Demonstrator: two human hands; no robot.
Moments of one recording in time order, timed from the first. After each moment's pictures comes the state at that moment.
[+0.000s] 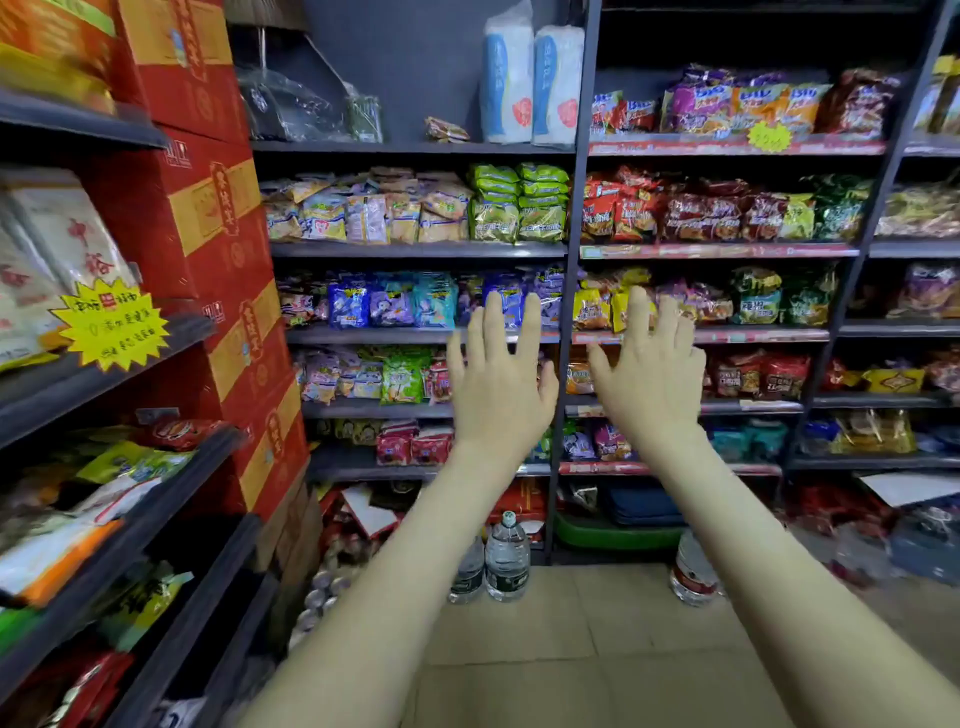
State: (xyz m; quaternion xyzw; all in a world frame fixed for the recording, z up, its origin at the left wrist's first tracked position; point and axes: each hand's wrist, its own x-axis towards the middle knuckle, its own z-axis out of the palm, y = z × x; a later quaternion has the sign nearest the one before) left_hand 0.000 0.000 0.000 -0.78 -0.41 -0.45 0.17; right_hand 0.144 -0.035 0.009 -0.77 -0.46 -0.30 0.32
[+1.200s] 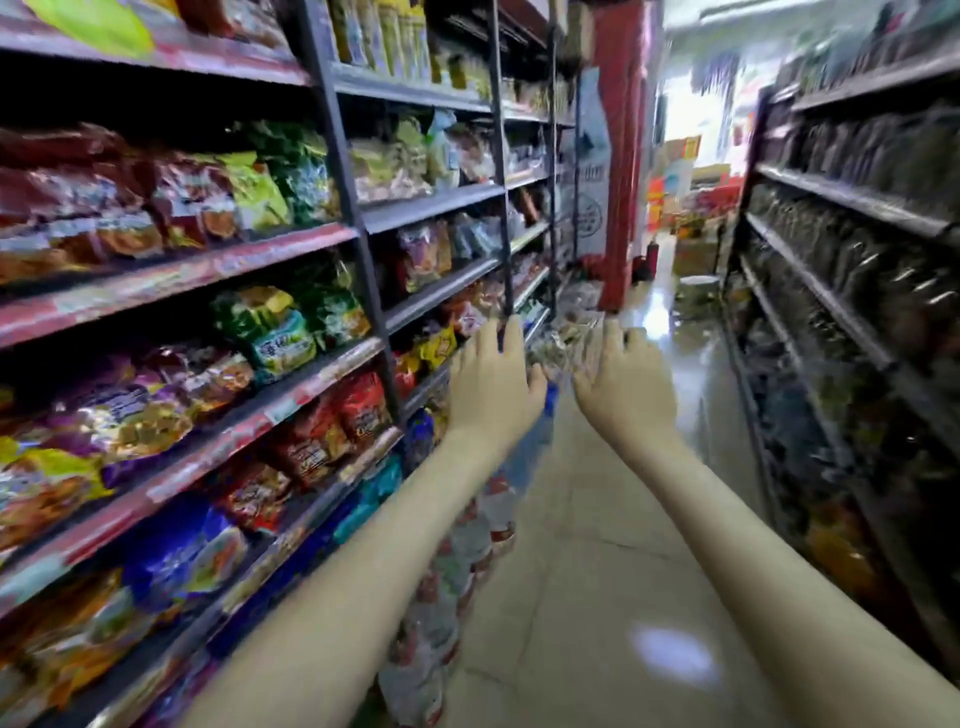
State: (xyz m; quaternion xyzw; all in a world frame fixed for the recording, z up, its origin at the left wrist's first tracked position) left_hand 0.813 0.187 -0.041 -0.95 0.08 -0.30 -0.10; right_hand 0.838 0.044 -0.056 -0.95 -0.01 -0.28 0.13
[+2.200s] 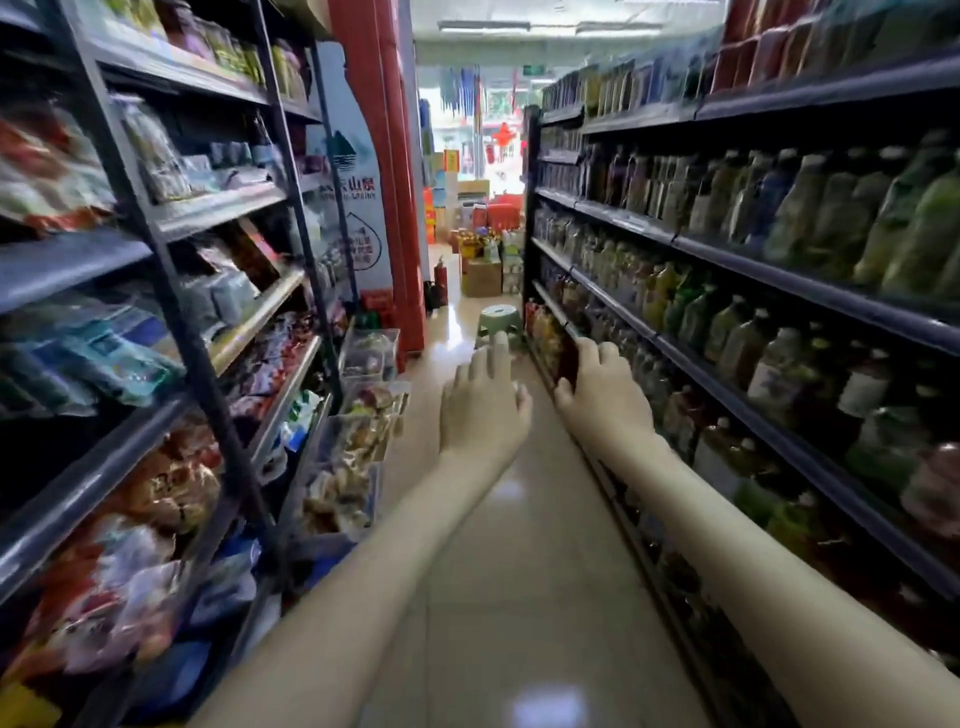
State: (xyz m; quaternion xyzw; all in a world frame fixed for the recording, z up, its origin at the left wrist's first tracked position) left_hand 1.724 -0.089 -0.059 -0.91 0.28 -0.22 -0.22; right_hand 1.676 -0.218 -0.056 -0.93 0.19 -0.29 0.12
